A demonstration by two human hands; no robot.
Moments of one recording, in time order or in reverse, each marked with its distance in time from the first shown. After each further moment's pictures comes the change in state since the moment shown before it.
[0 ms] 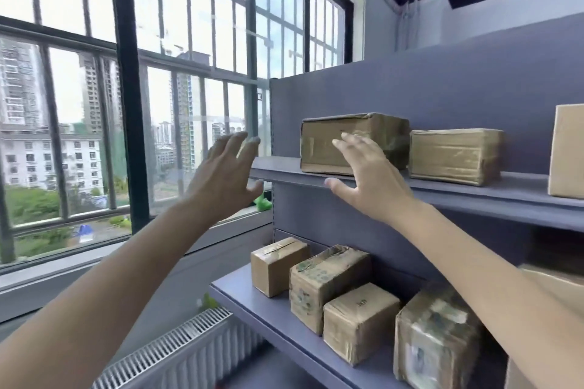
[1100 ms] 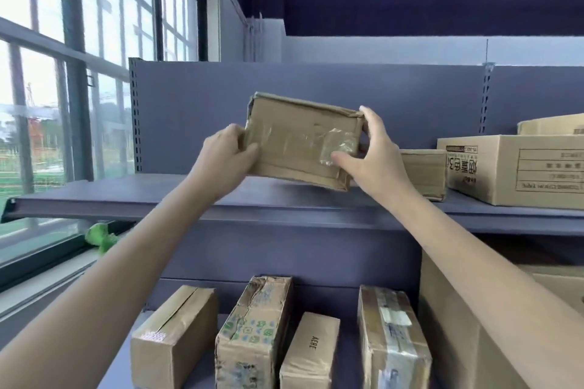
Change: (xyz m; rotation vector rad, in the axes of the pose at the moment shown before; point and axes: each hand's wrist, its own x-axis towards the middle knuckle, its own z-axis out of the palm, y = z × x) left_hand 0.166 -0.023 0.124 -1.061 -0.005 0.120; right_hand 0.080 0.015 0.027 0.059 0.443 0.559
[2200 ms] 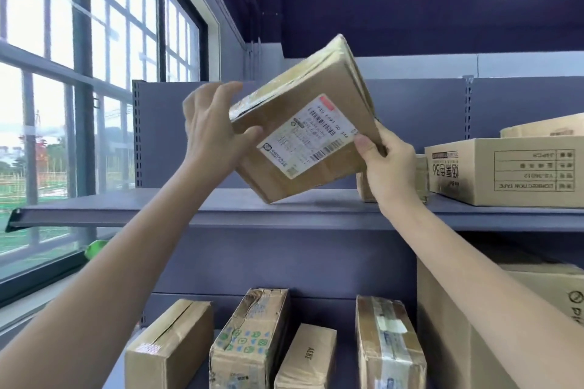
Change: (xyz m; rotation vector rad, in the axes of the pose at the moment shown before) left_hand -0.007 0.038 -0.017 -0.005 0.289 0.190; right_hand -0.017 0.001 -0.021 0.245 0.257 -0.004
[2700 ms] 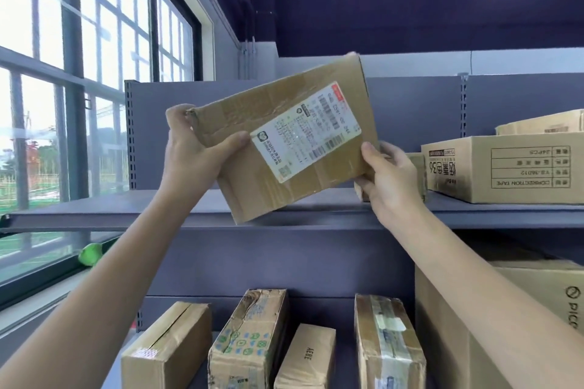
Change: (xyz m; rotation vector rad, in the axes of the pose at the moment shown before) left_hand -0.014 -0.031 -0.001 -0.430 0.035 -0.261; right_hand -0.004 0.007 -0.002 0.634 0.098 0.476
